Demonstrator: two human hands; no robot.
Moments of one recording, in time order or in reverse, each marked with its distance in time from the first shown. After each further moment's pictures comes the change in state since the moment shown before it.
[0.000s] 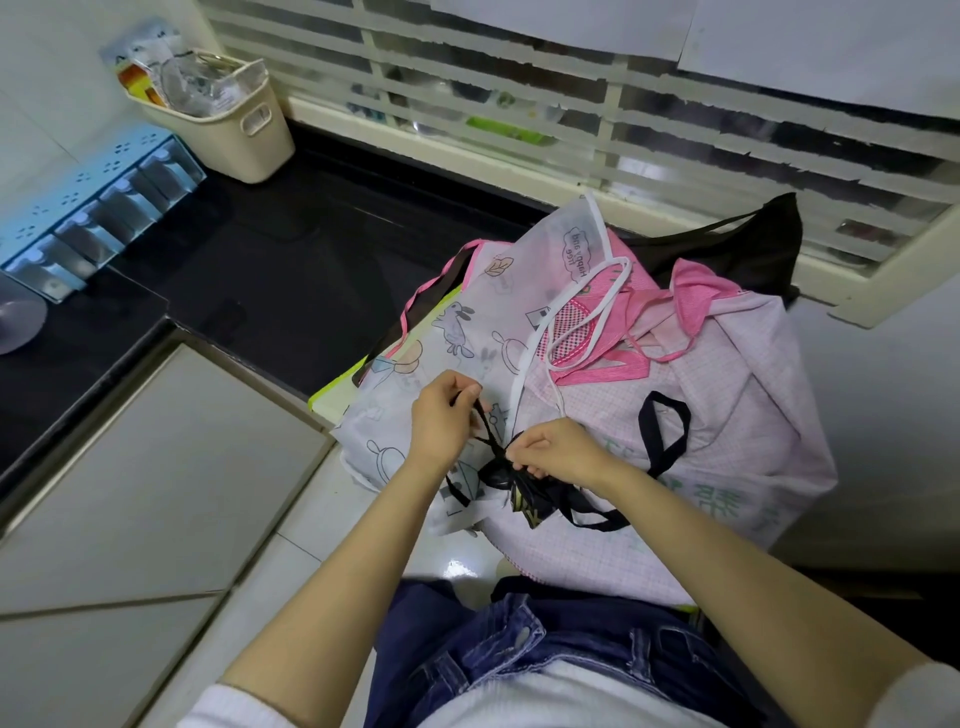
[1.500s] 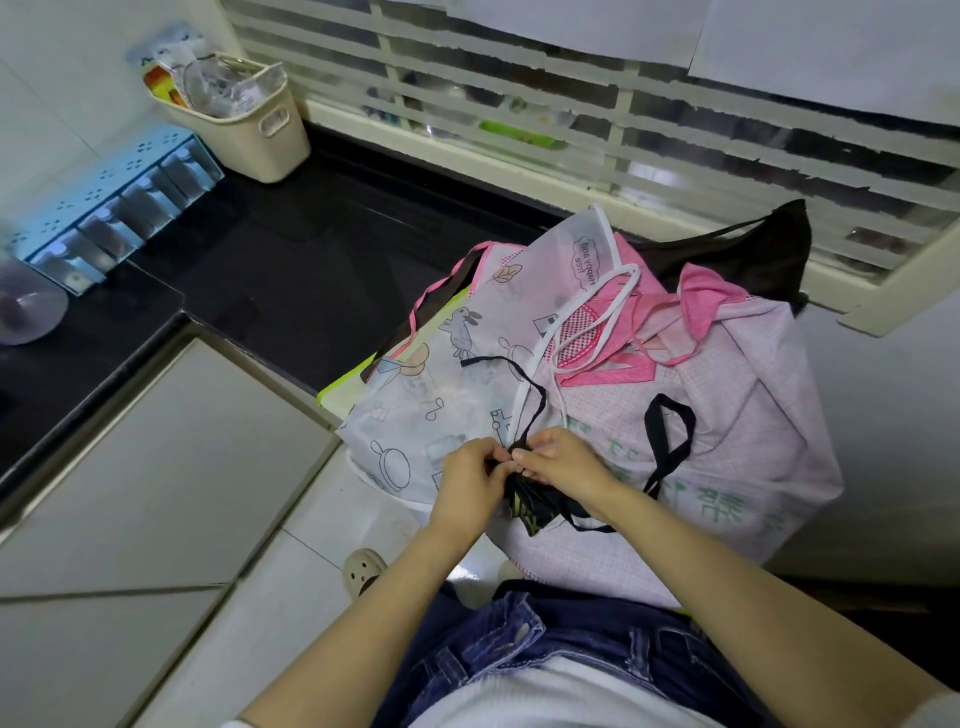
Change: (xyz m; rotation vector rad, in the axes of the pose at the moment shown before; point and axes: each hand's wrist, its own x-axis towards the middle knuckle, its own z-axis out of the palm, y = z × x) left_hand -0.053 -0.030 0.021 0.280 -0.077 0.114; right_hand -0.008 0.010 0.015 0.174 0.085 -0.005
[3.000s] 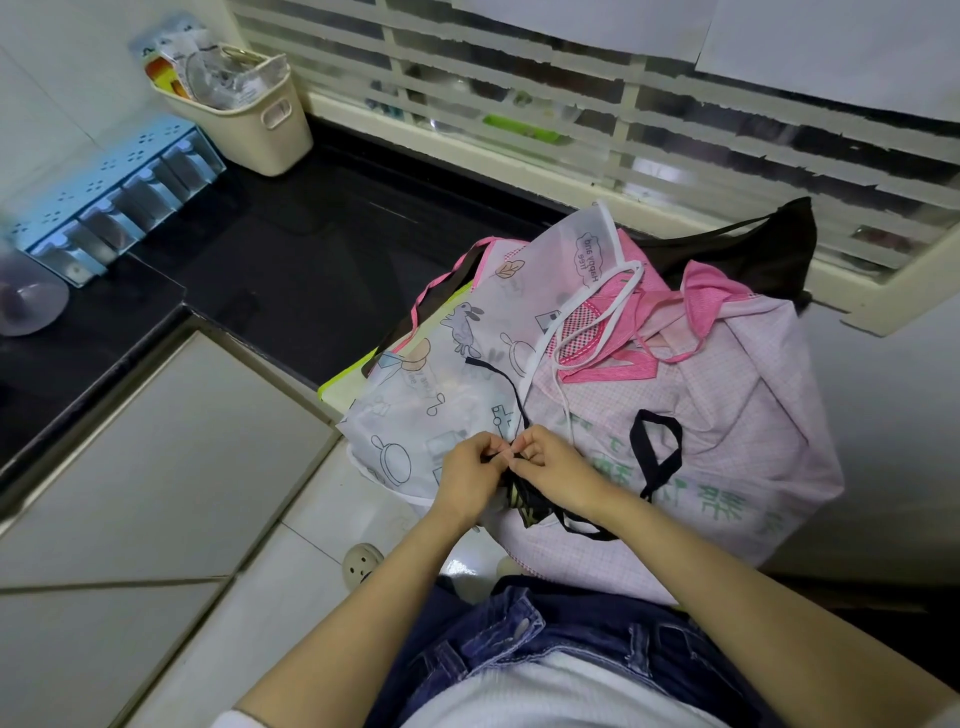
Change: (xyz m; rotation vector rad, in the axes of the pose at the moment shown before) left_hand 0.008 -0.002 0.000 -0.158 -0.081 -0.179; right_hand -0.007 -0.001 0.010 -0.246 -0.021 -0.071
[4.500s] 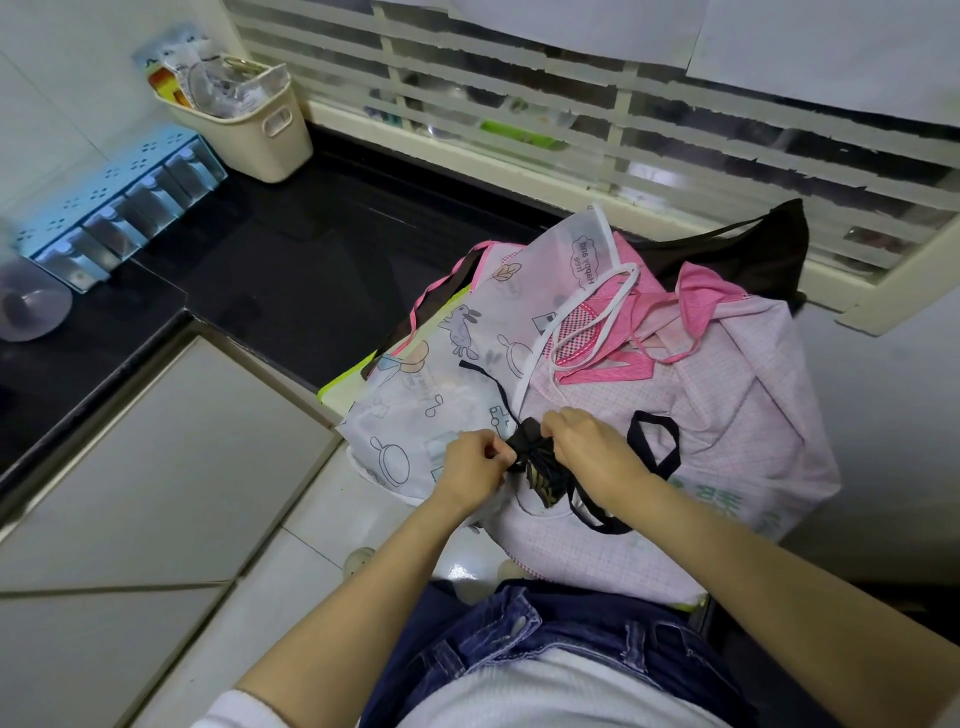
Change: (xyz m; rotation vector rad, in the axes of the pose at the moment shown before) left_hand 0.006 0.009 -0.004 0.115 -0.071 -0.007; right_hand -0.004 -0.007 -0.036 -1.063 0.139 -0.267
